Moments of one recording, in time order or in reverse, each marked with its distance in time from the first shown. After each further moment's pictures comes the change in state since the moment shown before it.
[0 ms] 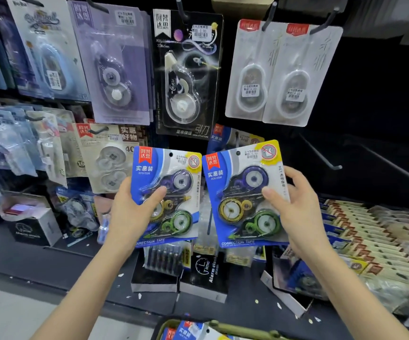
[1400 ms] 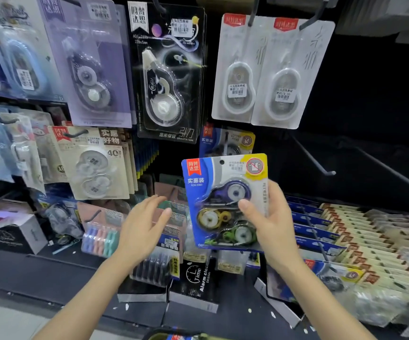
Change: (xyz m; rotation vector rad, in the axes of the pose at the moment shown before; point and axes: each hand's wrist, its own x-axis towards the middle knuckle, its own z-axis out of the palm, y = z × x) left_hand 0.018 -0.061 0.041 0.620 -0.311 0.193; right_hand 0.003 0.022 0.012 0.092 -0.085 -0.089
